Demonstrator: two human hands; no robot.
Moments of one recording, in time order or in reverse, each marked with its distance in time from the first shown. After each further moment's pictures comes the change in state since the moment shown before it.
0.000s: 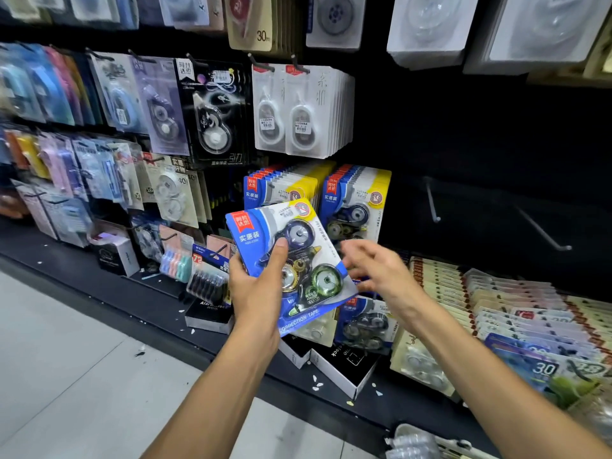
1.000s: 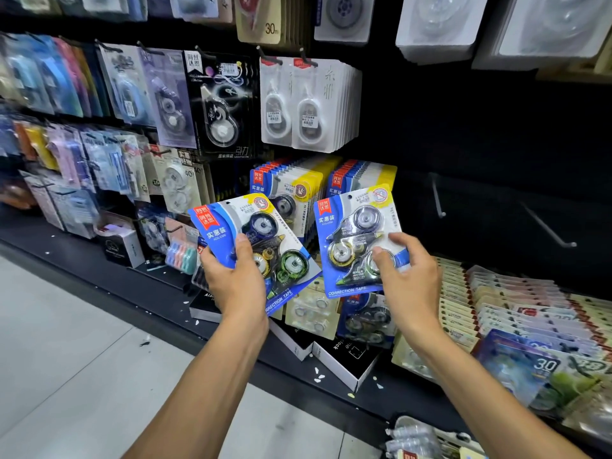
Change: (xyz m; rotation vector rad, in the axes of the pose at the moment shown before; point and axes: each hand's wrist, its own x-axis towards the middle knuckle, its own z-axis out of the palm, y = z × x) left_hand 0.016 0.005 -0.015 0.087 0.307 0.139; right_hand -0.023 0.015 0.000 -0.316 0.600 -0.167
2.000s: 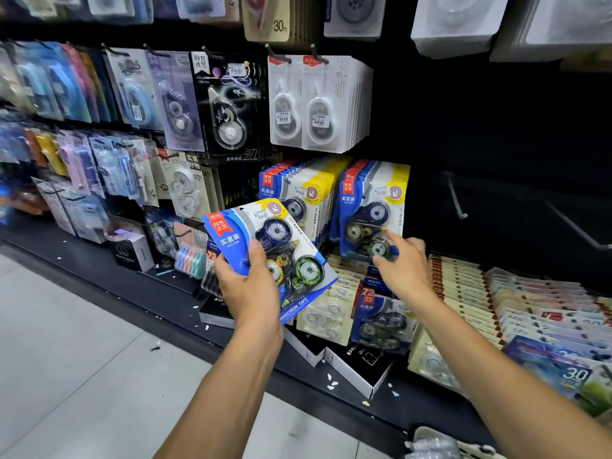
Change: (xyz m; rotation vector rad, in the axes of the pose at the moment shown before) left_hand 0.003 -0.002 0.002 -0.009 -0.034 -0.038; right_hand 0.061 0.035 0.044 -0.515 -0.216 0.113
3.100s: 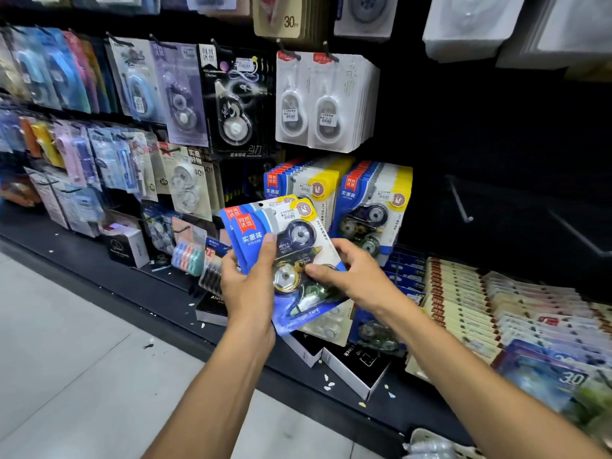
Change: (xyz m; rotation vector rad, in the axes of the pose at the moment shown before) left_hand 0.007 0.003 -0.012 -0.133 -0.172 -0.129; right_hand -0.051 -0.060 0.012 0.617 -0.575 -0.249
